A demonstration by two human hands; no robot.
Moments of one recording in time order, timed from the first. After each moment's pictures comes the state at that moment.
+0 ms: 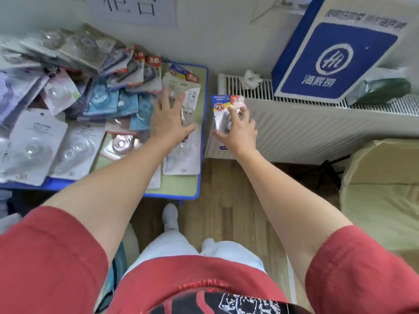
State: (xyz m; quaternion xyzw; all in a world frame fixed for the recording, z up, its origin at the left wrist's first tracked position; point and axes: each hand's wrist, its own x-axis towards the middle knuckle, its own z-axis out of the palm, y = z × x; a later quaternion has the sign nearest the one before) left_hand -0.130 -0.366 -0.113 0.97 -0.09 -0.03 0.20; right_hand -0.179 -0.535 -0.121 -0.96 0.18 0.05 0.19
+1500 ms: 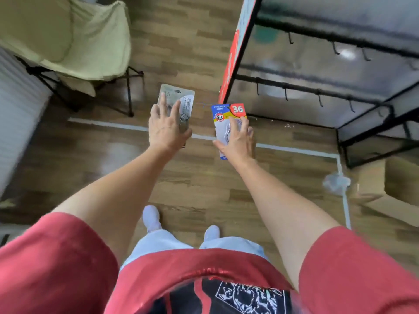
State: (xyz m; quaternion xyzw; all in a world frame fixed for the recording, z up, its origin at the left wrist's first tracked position) left_hand -0.866 -0.466 -0.142 0.66 -0.73 -0.14 0.09; right_hand -1.046 -0.425 -0.162 -0.60 0.78 -0.09 0.16
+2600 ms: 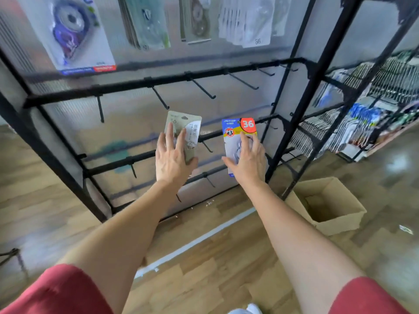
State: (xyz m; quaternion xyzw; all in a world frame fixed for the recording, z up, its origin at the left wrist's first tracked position) left_hand -1.363 -0.637 -0.023 0.38 -0.89 -0.11 0.23; right_hand -1.510 -0.515 -0.035 -0.37 0.88 -0.28 -0.11
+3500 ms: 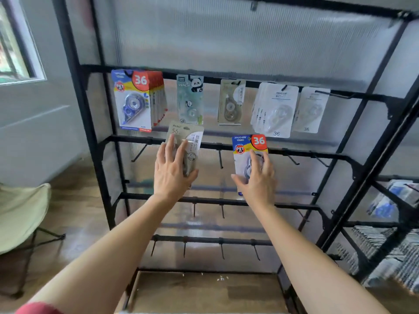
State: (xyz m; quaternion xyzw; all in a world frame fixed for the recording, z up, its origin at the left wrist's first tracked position) left_hand -1.415 -0.599 0.088 0.51 -0.76 0.02 0.40; right_hand -1.628 -0.549 0.068 -0.57 0.70 -0.40 -0.19
